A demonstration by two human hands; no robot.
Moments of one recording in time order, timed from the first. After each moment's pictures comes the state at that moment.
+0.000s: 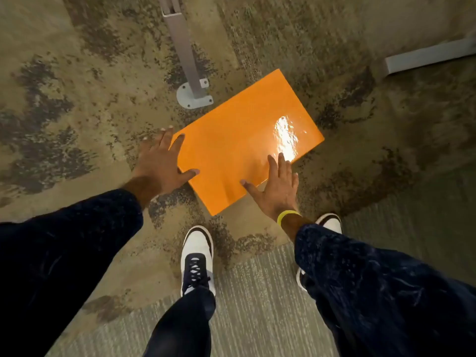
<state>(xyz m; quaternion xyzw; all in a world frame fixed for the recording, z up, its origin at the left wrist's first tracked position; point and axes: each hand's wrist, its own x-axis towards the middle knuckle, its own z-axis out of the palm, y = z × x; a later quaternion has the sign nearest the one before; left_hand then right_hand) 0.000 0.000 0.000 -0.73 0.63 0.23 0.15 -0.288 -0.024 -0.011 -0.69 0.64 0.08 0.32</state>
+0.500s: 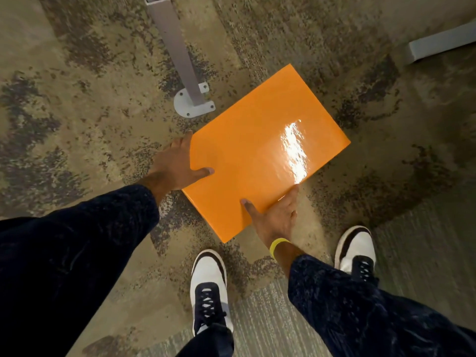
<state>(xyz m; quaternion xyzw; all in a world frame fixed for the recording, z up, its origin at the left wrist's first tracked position) 0.006 -0.060 -0.076 -0.73 0.59 0.32 0.12 -0.245 0.008 -0.088 -0.46 0.77 -0.05 0.43</state>
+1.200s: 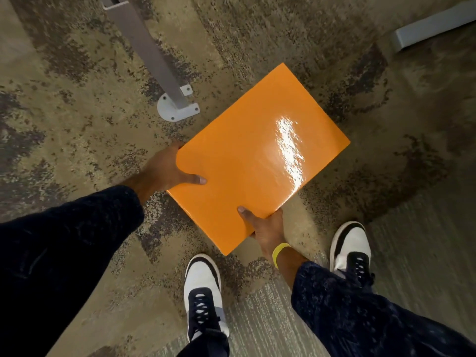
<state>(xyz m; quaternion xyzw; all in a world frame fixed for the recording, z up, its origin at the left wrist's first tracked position) -0.002 -0.073 -0.076 -0.72 0.48 0.49 0.00 -0.271 0.014 -0.102 -0.13 0.69 -0.25 0.66</state>
